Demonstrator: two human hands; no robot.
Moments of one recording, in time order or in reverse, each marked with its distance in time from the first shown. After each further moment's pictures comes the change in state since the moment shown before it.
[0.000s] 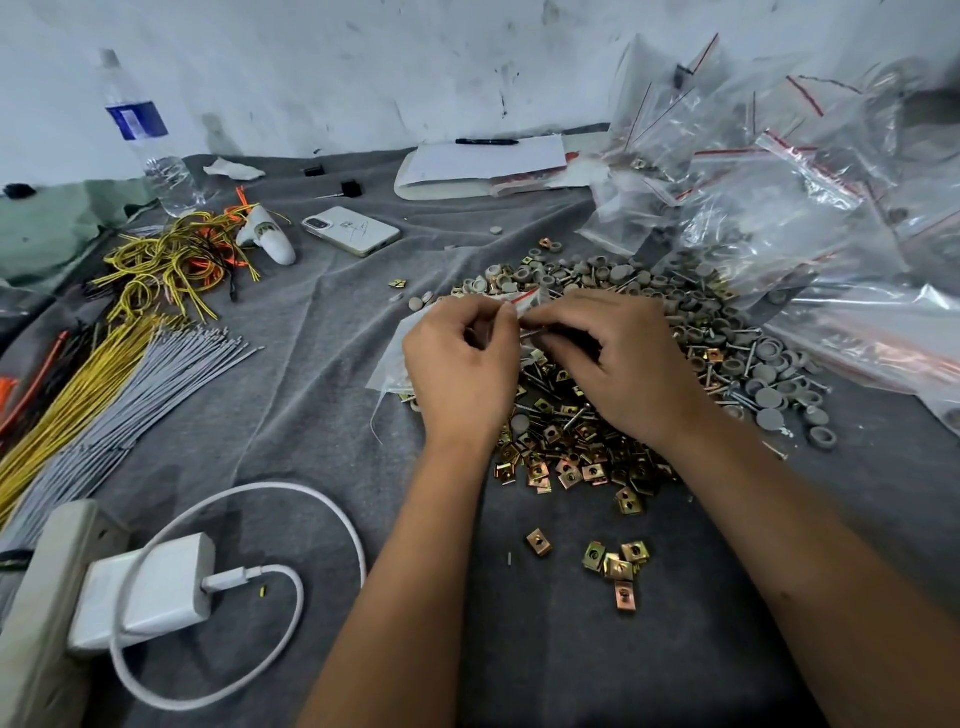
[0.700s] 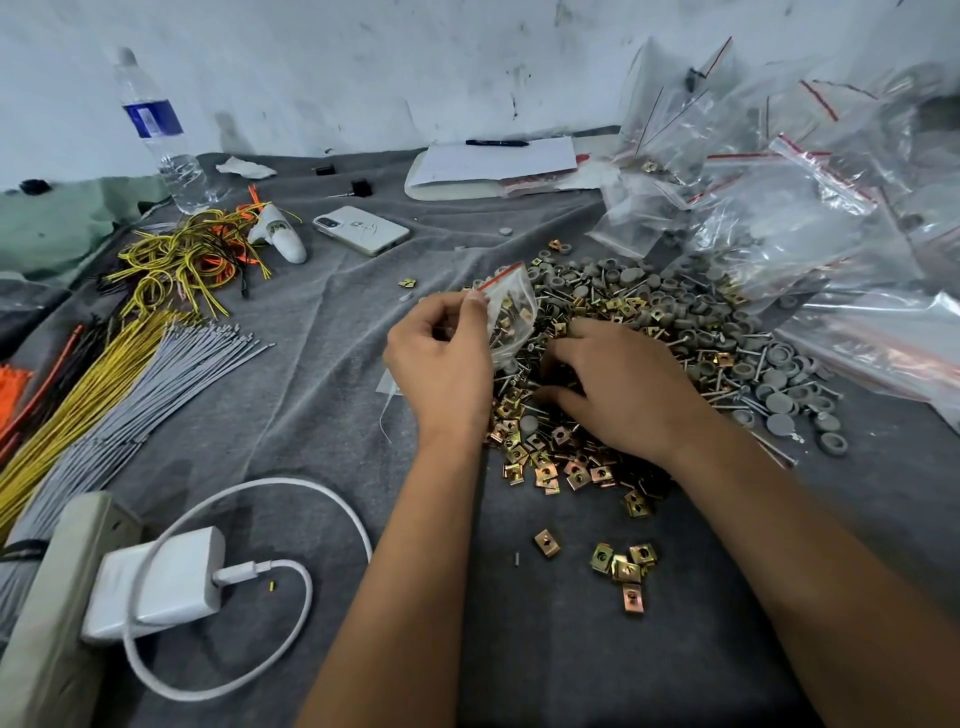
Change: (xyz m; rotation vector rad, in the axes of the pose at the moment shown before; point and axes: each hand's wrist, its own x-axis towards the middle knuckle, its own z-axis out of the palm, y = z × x) left_hand 0.008 -0.001 -0.008 -0.233 0.157 -0.256; right_hand -0.005 0.002 0.011 -0.481 -0.402 0.179
